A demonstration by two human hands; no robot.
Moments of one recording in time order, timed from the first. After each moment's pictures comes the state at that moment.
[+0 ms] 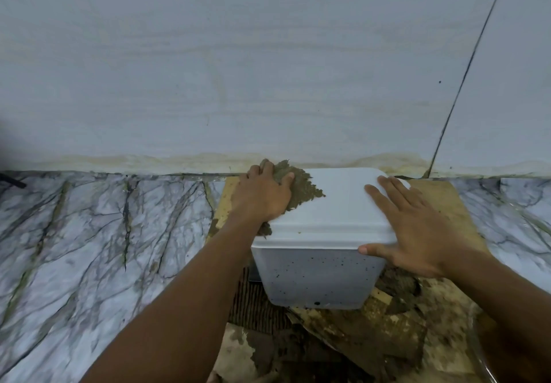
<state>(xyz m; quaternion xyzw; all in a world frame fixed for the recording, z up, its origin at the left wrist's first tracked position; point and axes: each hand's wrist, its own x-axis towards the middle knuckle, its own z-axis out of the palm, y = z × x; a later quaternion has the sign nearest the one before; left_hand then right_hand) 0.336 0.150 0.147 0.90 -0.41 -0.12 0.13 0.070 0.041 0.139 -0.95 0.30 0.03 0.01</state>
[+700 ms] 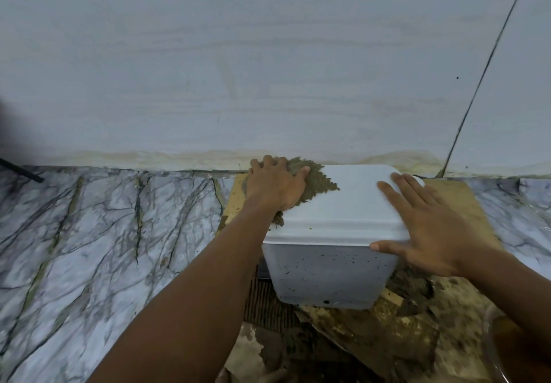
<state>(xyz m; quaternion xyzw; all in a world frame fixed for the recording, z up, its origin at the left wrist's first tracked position) 0.338 0.139 0.154 0.90 -0.42 -0.09 0.08 0.074 0.040 0.144 -0.95 0.30 0.06 0.00</state>
